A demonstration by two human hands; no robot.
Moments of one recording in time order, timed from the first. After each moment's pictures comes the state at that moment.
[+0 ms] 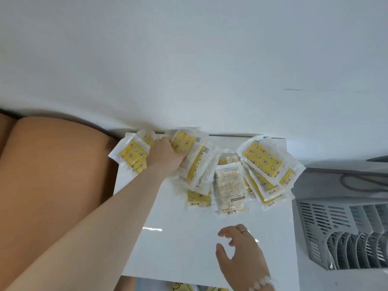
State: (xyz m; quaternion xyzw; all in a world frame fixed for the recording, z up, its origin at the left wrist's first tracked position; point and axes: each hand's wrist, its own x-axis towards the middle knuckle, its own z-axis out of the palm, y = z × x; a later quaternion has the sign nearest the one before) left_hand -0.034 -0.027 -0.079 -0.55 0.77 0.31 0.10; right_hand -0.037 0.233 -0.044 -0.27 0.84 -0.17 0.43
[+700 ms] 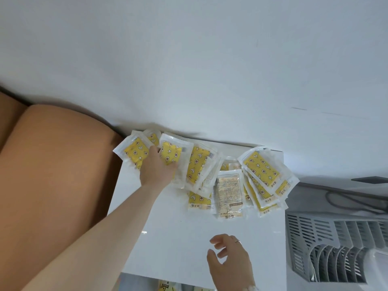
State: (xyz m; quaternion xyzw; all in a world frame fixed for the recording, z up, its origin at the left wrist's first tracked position) left_hand 0.003 -0.005 -0.057 -0.62 0.70 0.37 -0.02; right_hand -0.017 0.221 -0.028 -0.17 0.85 -0.19 0.47
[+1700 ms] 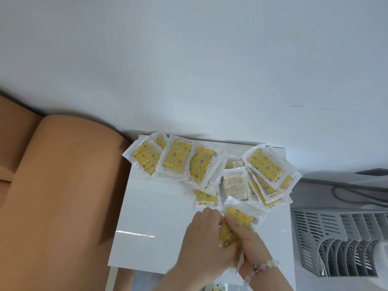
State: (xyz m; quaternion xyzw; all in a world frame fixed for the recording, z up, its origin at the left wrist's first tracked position) left_hand 0.041 0.130 0.008 -0.34 0.83 0.42 0.12; right_hand -0.039 0.207 -0.013 0.27 0.55 -0.57 0.55
